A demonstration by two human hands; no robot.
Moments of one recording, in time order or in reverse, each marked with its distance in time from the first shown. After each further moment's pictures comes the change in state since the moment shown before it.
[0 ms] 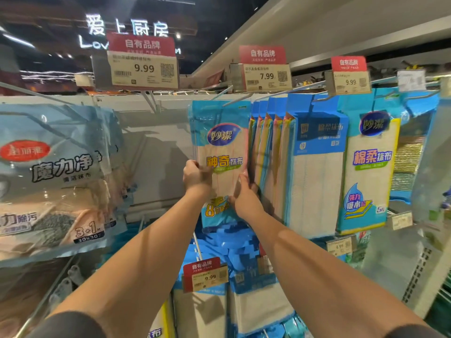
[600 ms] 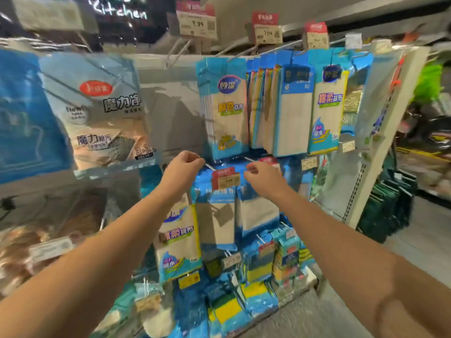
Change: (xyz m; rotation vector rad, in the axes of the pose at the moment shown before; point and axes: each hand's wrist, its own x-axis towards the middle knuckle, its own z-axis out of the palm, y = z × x) left_hand -0.194 -0.053 -0.212 0.174 -0.356 0.209; right_hand -0.279 -0.025 -0.021 -0.037 0.078 -0.055
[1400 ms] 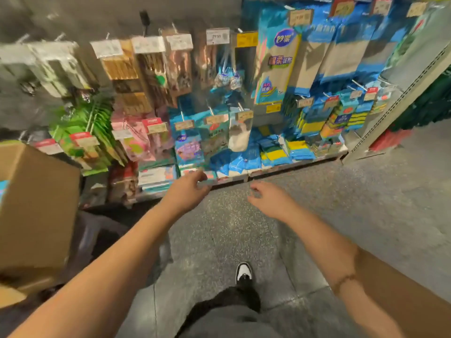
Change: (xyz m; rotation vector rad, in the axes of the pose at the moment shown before) left_hand -0.565 -0.286 -0.313 0.439 -0.449 -0.280; right_hand -0.591 -0.146 0.291 -0.309 -0.676 0.094
